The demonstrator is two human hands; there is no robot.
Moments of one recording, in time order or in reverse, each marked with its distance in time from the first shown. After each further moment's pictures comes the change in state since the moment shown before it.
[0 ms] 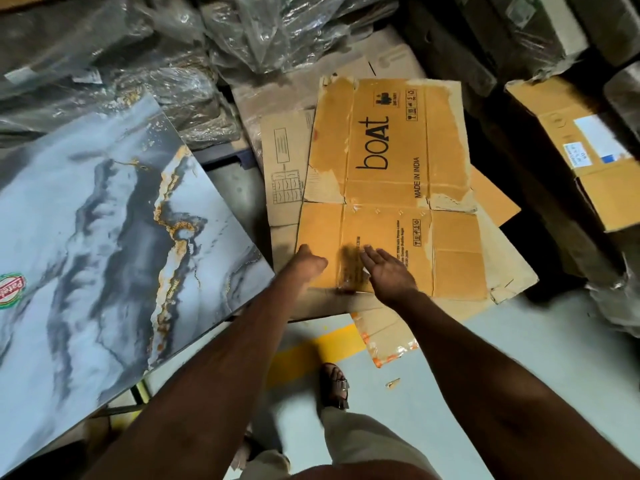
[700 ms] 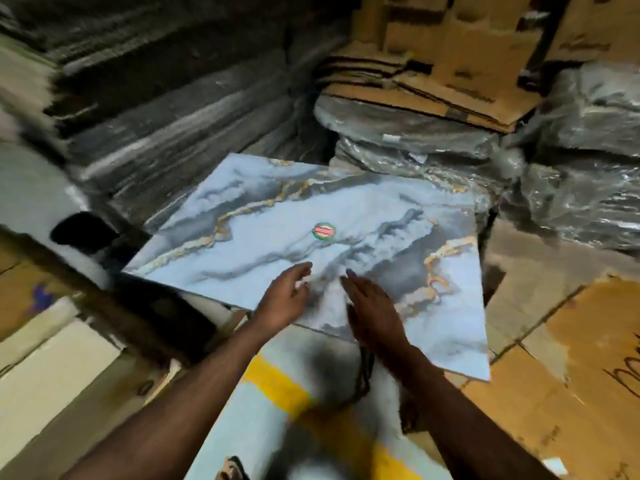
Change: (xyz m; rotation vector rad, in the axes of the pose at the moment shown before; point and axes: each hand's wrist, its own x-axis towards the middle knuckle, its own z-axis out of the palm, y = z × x) left_hand -0.238 -0.318 -0.215 -0.384 0.928 0.333; right_hand -0.057 -0.406 -0.083 0.156 0.442 -1.161
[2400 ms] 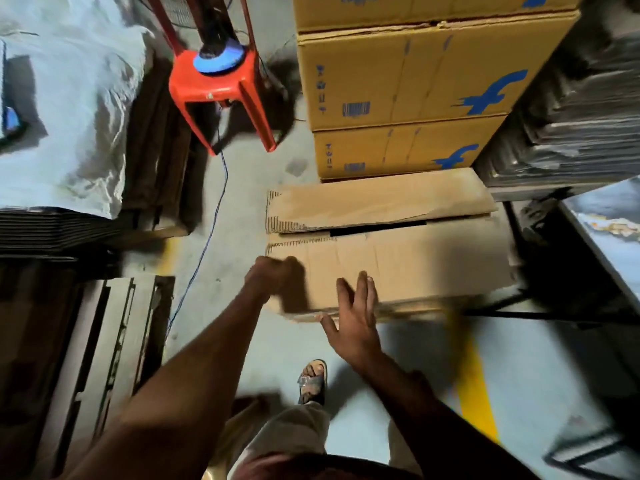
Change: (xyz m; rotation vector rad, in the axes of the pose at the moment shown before) left_hand -0.459 -0.469 -0.414 -0.525 0.649 -1.390; right_hand -0.018 -0.612 0.403 0.180 -0.810 -0.328
